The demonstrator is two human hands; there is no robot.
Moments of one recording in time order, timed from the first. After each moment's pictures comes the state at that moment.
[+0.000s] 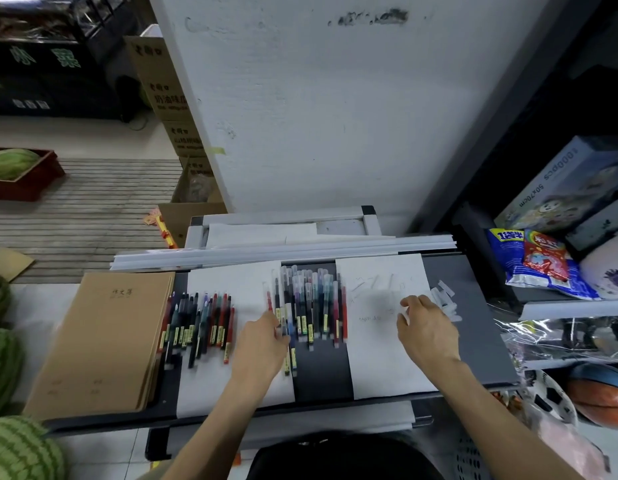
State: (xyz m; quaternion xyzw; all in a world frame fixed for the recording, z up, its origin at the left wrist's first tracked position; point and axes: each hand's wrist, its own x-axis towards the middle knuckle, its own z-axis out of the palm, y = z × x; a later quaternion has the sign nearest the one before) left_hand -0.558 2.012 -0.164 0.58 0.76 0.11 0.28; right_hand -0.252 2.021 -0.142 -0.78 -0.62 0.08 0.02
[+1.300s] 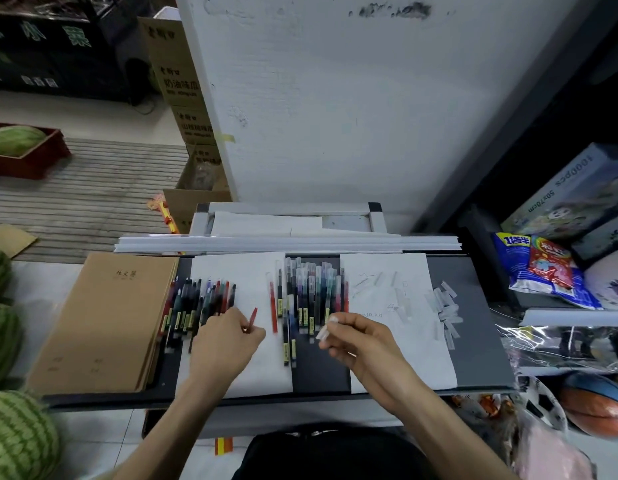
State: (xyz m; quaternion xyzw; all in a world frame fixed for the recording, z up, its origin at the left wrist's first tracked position) left_hand -0.607 1.991 -0.125 0.57 0.78 0.08 0.25; right_hand -0.356 1.972 -0.062 -0.51 -0.25 0.73 0.39
